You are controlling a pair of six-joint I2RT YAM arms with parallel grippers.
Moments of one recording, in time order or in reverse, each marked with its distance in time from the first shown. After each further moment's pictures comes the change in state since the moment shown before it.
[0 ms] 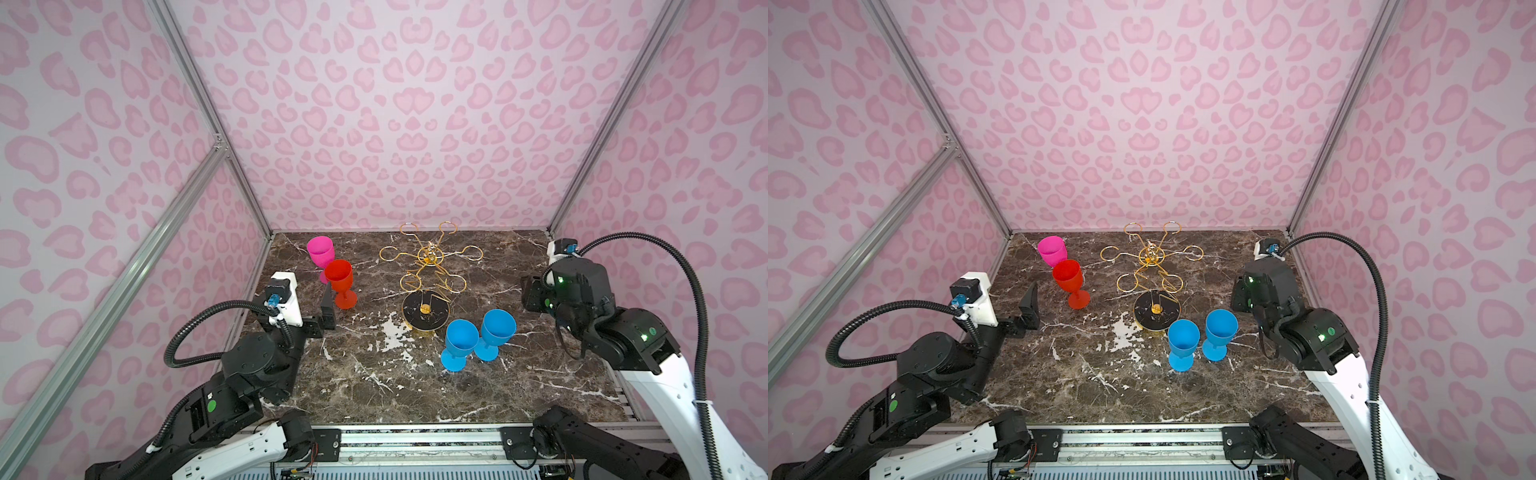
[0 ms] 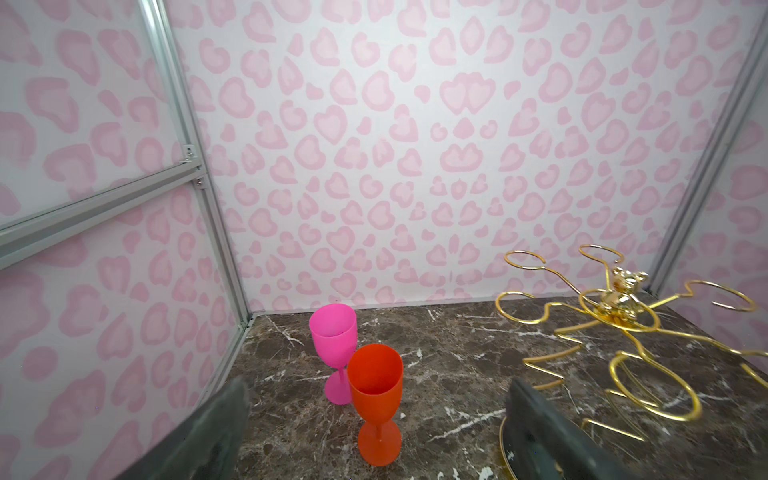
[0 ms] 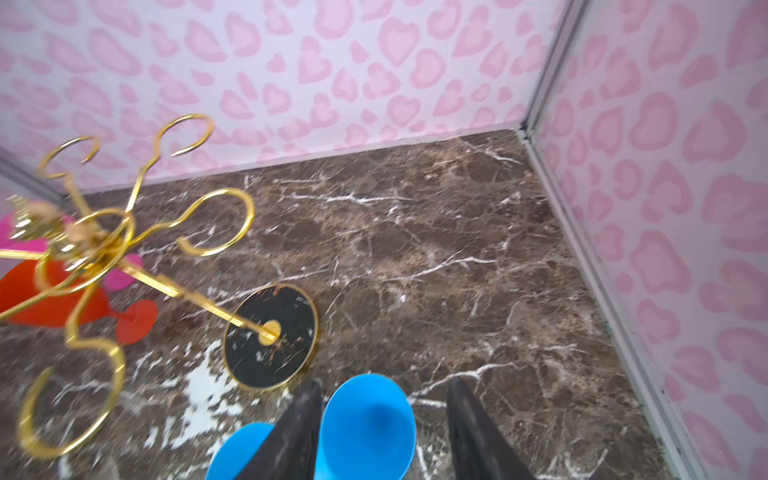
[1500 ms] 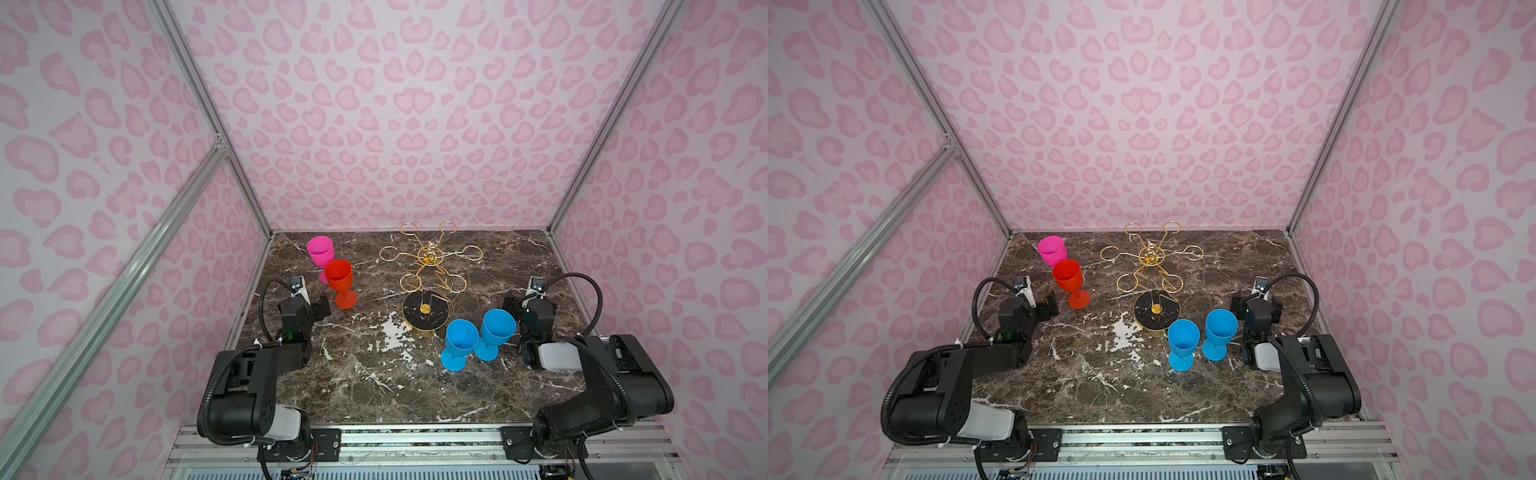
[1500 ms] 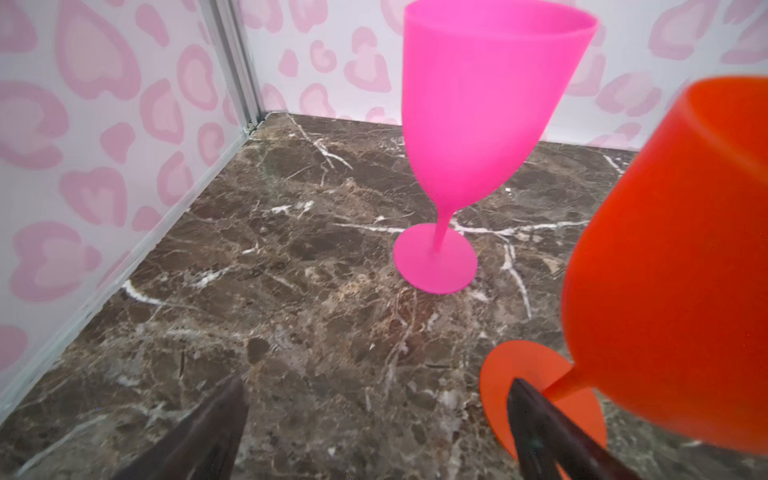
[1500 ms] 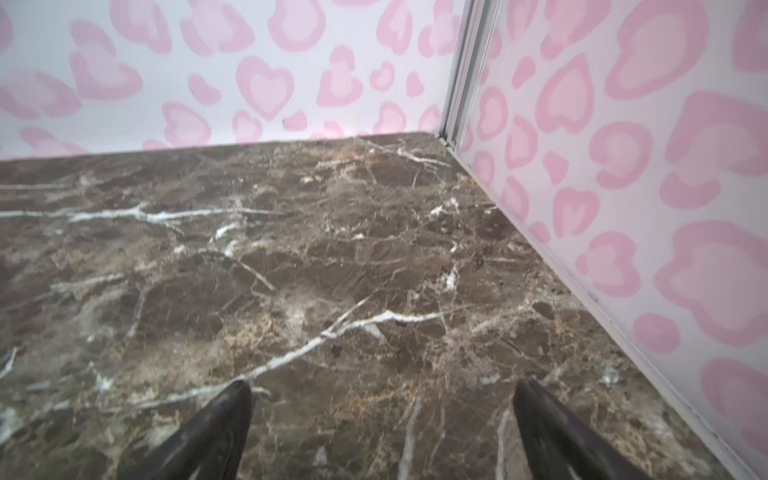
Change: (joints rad) left arm 1.040 0.912 -0.632 1.122 0.896 -0.111; right arm -0.386 0.571 -1.011 1.918 -0.054 -0.350
